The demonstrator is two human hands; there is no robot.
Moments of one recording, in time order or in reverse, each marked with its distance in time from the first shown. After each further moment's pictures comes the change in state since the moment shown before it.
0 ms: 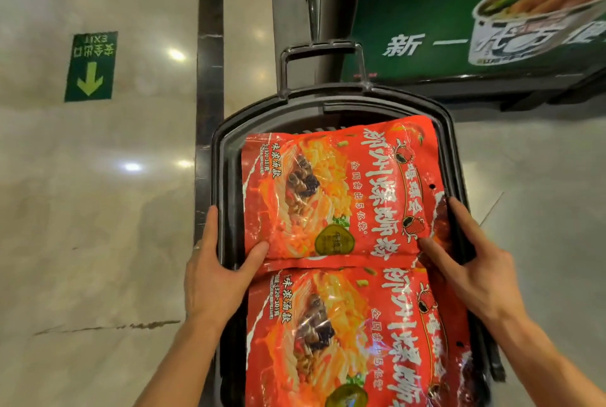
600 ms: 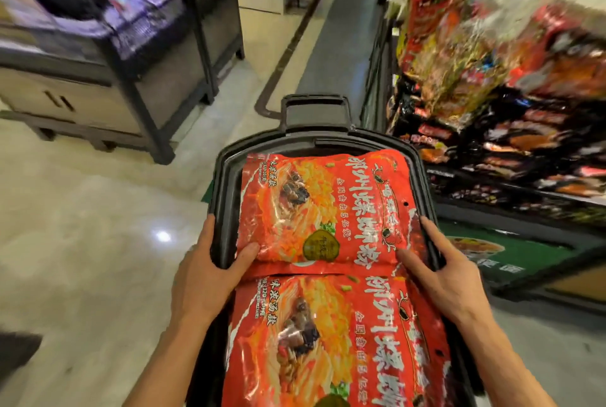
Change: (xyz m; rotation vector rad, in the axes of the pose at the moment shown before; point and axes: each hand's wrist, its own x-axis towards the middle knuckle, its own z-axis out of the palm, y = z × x) left_hand -0.248 0.229 -0.417 -0.137 0.335 0.121; right_hand -0.241 -0.407 -0.256 0.019 -0.048 -0.417
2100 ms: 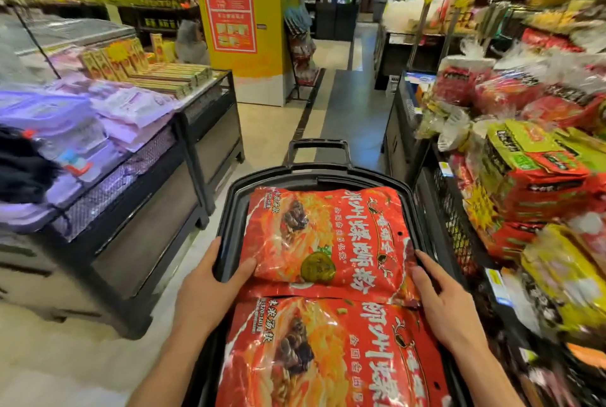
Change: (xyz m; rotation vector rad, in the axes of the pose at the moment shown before) left_hand 0.693 0.223 -0.032 -0.088 0.022 0.096; right_hand 0.634 -0.282 0.136 -0.007 0.172 -0.037
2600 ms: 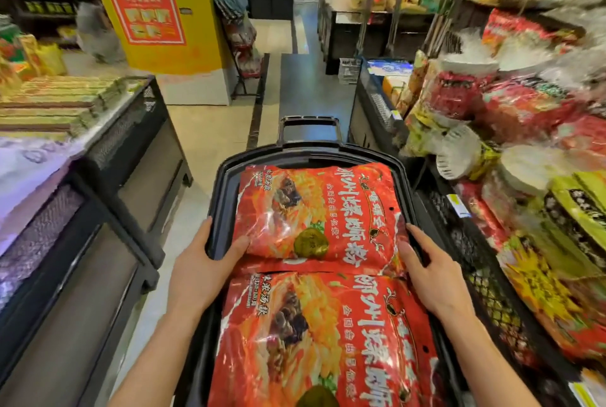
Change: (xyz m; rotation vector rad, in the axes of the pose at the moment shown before) left_hand 0.406 0.097 0.072 0.003 -0.149 0.110; right_hand 0.334 -0.106 0.085 -0.059 0.128 0.106
